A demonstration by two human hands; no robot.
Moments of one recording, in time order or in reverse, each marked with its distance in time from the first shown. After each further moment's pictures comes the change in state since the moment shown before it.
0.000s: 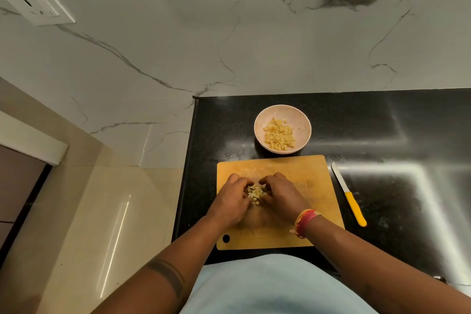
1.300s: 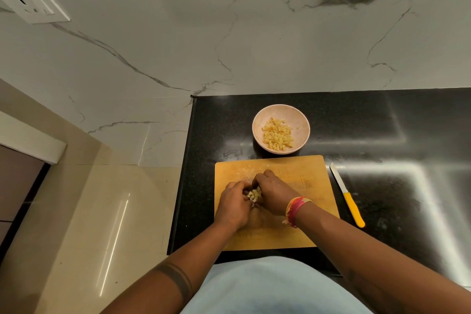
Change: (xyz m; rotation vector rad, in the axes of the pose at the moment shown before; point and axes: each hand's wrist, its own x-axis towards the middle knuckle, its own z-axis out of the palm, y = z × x) left_hand 0.002 0.005 0.026 -0.086 0.111 -0.145; right_hand 0.020 -0.006 0.001 -0.244 -0.136 -0.113
